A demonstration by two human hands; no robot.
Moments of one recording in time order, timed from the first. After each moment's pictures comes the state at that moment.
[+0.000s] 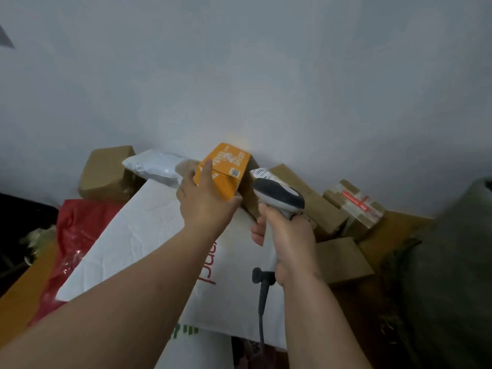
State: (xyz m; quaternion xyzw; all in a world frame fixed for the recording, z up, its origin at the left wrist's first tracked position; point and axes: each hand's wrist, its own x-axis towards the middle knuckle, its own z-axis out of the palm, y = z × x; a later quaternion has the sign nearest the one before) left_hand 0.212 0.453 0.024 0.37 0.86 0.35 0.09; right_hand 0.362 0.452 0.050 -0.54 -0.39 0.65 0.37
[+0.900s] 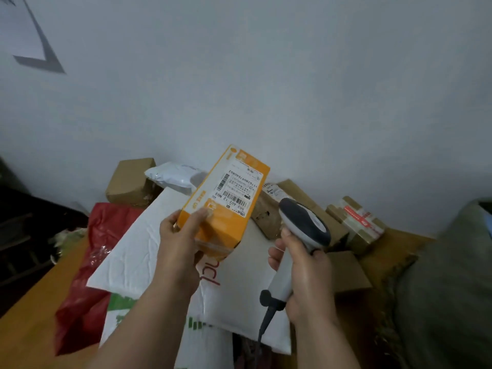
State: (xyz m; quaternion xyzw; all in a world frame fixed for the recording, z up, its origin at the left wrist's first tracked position) left_hand 0.221 0.373 0.035 0.03 0.59 0.73 0.34; right_hand 0.397 0.424 0.047 -0.51 -0.34 0.67 0.43
